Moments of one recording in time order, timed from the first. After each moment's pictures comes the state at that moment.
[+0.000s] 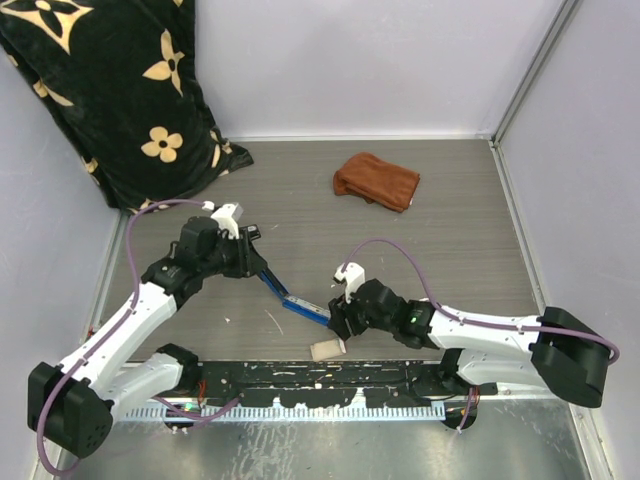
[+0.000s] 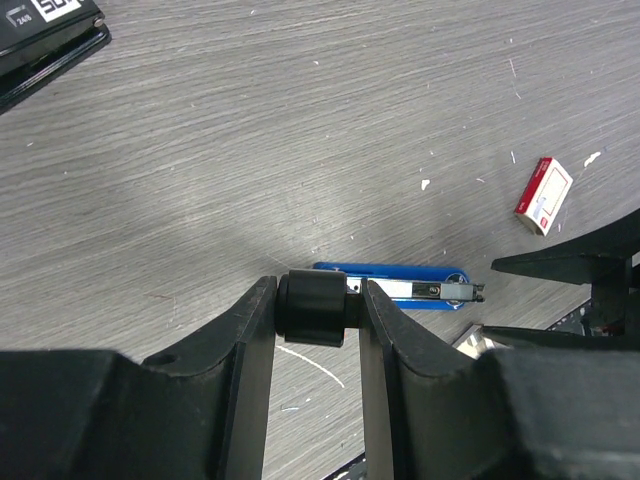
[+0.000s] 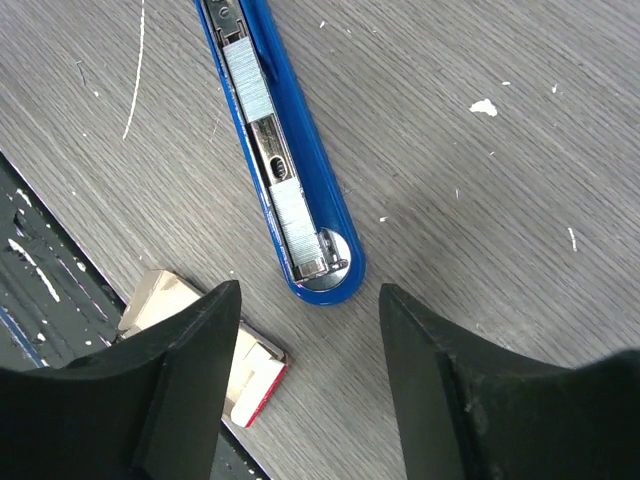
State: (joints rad) left arm -0.41 0.96 0.69 -0.38 0.24 -0.40; right arm 1.05 1.10 0.39 0.06 0.04 0.36
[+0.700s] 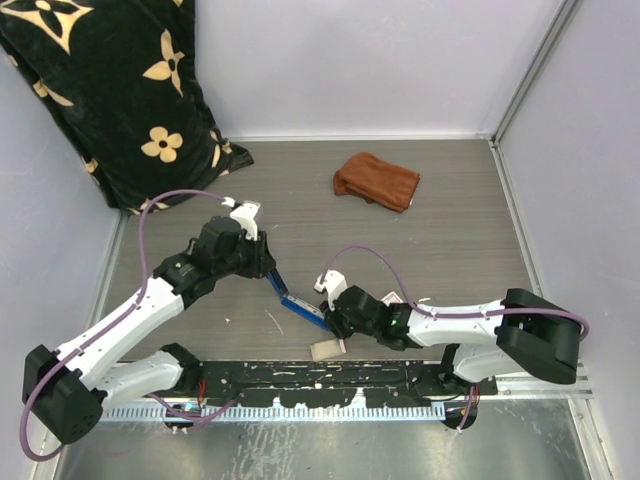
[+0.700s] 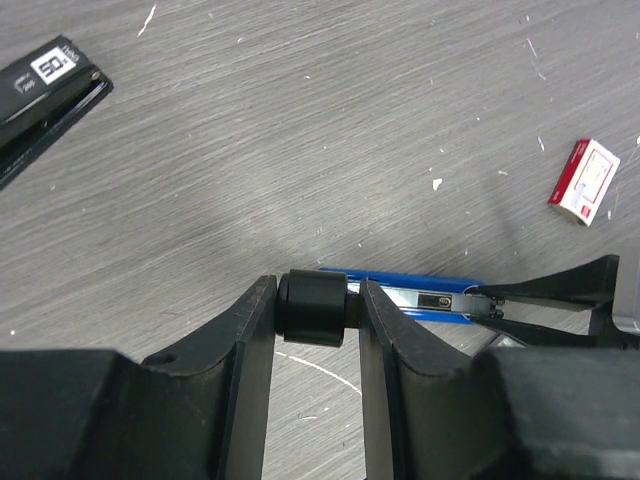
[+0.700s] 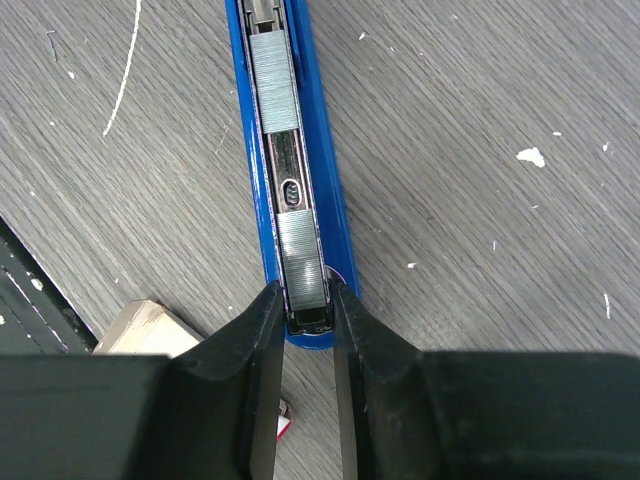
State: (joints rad) left arm -0.59 1.01 0.79 -0.43 0.05 -0.35; right arm 1.14 1.29 0.43 0.16 0.15 0.28
